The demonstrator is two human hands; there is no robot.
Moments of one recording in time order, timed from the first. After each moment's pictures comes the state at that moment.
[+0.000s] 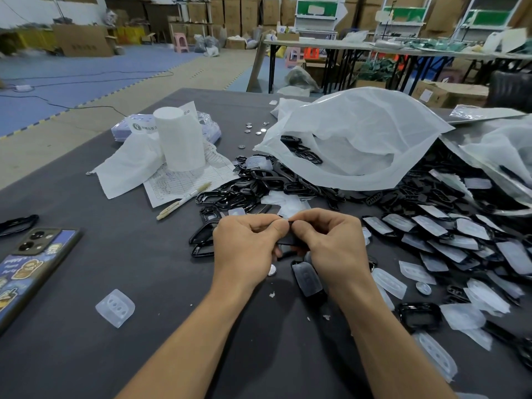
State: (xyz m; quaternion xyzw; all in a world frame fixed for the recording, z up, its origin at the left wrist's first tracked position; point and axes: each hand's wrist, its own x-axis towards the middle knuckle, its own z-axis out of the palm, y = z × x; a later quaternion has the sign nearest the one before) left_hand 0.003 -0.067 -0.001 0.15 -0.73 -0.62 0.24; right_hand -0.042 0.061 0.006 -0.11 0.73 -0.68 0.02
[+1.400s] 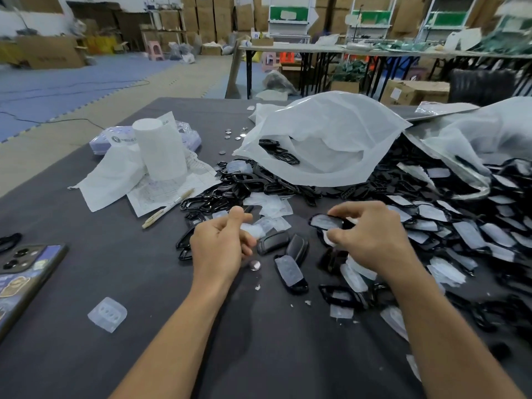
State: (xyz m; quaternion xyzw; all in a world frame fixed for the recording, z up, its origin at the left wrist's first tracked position) left_hand 0.009 -0.077 -0.010 0.19 -0.68 -0.67 0.23; right_hand -0.062 0.148 0.031 -0.10 0.93 -0.35 -0.06
